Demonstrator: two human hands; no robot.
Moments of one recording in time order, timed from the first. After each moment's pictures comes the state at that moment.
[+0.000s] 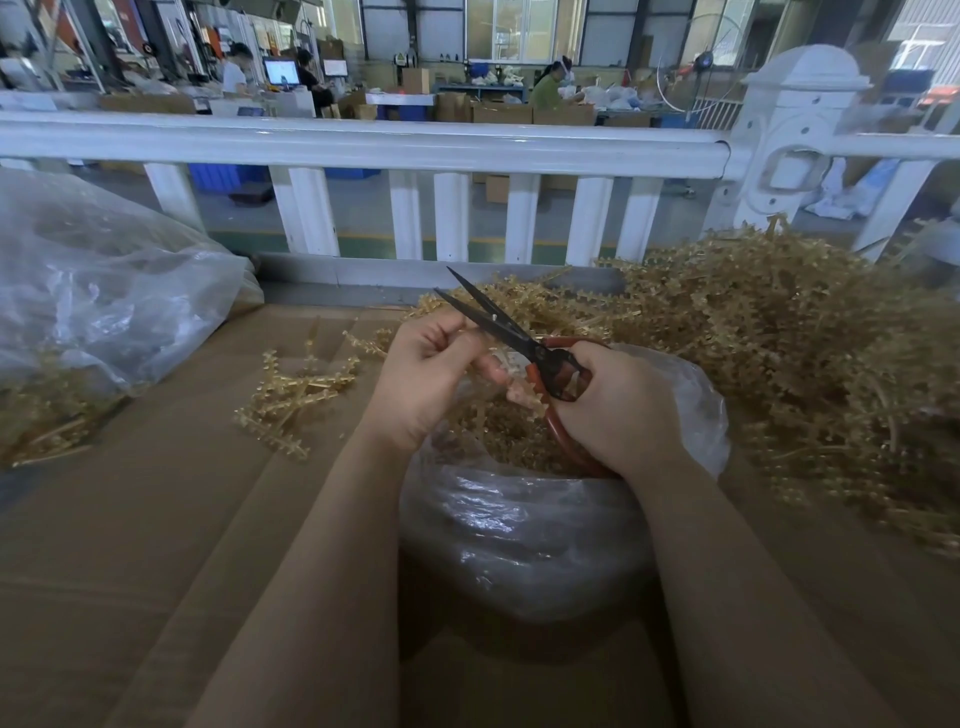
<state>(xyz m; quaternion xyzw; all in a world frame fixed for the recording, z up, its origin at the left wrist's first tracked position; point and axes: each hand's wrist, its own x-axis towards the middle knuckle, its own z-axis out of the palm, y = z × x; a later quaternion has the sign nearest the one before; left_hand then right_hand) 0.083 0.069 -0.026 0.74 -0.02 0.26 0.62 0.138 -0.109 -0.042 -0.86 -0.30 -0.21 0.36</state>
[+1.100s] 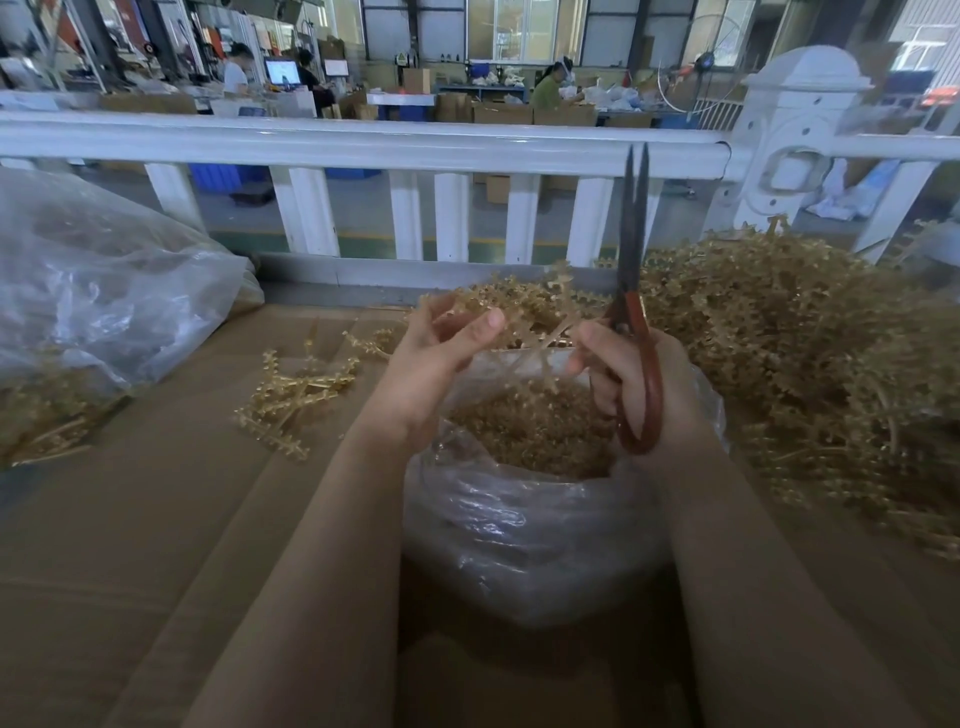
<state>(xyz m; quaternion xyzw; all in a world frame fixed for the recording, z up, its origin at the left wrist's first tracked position) 0.089 0.071 -0.025 0.67 0.06 0.14 0.73 0.150 -0.120 -0.028 -0.63 -0.19 0.05 0.75</state>
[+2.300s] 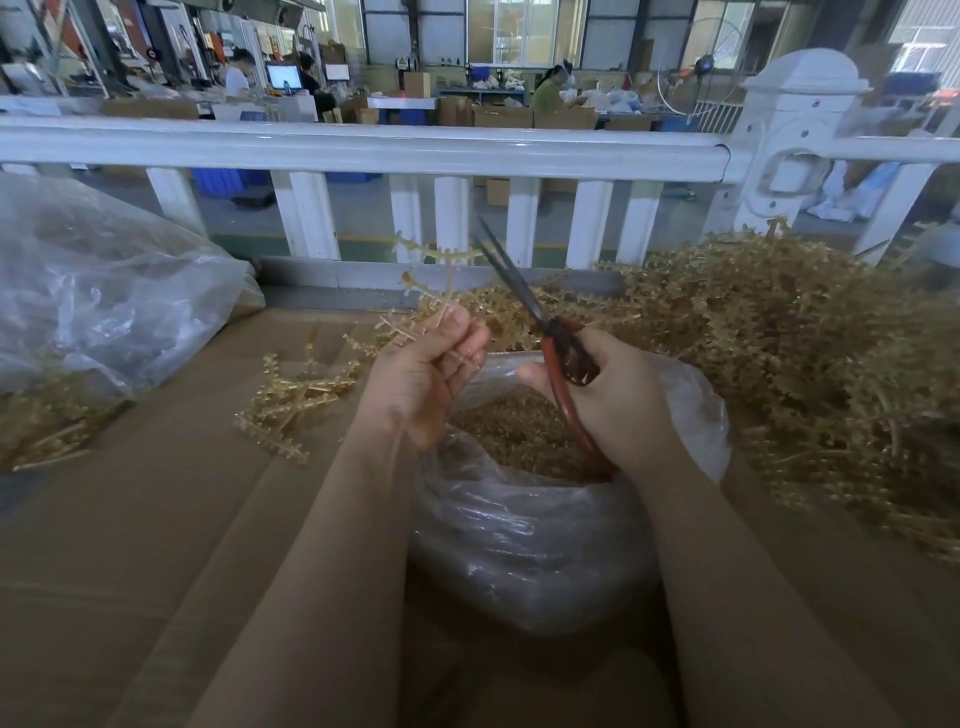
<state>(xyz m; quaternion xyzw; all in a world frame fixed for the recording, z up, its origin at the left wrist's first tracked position) 0.092 0.068 -0.023 0.40 0.09 0.14 0.90 0.146 -0.108 -0.040 -0.80 -0.28 -0.10 0.52</state>
